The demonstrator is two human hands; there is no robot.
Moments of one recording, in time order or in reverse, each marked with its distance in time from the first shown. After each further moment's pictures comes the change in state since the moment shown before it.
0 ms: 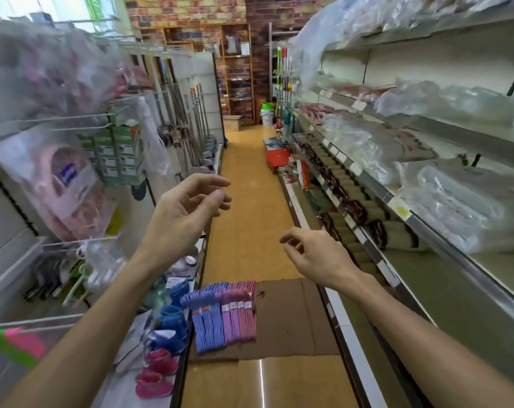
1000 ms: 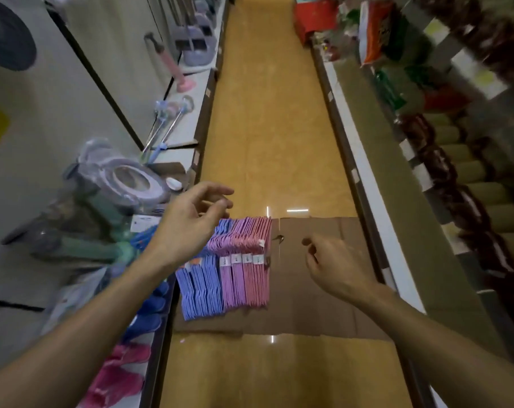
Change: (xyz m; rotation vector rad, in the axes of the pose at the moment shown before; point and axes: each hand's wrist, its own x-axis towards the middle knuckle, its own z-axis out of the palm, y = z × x) left_hand 0.137 -0.619 0.165 0.137 -0.113 -0.615; right_hand 0.301 0.337 0.451 -0.043 -0.367 0.289
